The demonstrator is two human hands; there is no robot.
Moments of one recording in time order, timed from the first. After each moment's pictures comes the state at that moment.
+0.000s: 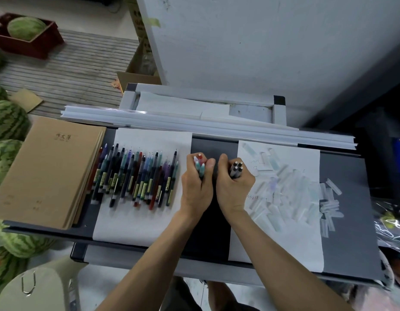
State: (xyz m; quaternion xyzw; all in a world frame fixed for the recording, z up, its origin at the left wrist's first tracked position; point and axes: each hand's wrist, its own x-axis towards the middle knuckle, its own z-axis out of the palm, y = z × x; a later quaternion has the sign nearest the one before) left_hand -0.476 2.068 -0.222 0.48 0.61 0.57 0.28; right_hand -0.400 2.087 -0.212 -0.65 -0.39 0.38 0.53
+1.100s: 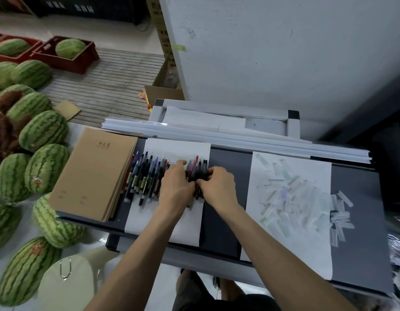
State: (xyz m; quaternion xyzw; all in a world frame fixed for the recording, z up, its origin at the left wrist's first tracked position) left_hand -0.562 2.060 -0.157 0.46 0.83 0.16 0.28; right_hand -0.441 2.088 -0.175 -0.66 -0.57 0.47 0.15
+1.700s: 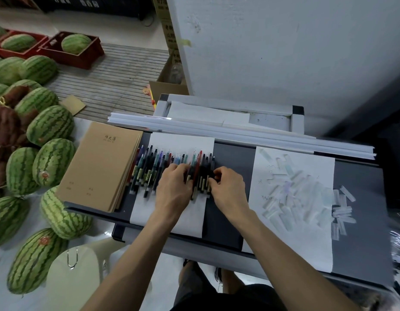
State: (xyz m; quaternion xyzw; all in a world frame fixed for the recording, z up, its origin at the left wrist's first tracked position) left_hand -0.570 2.026 -0.154 0.53 0.80 0.17 0.22; right_hand -0.418 2.069 -0.183 -0.63 -0.66 0.38 0.15
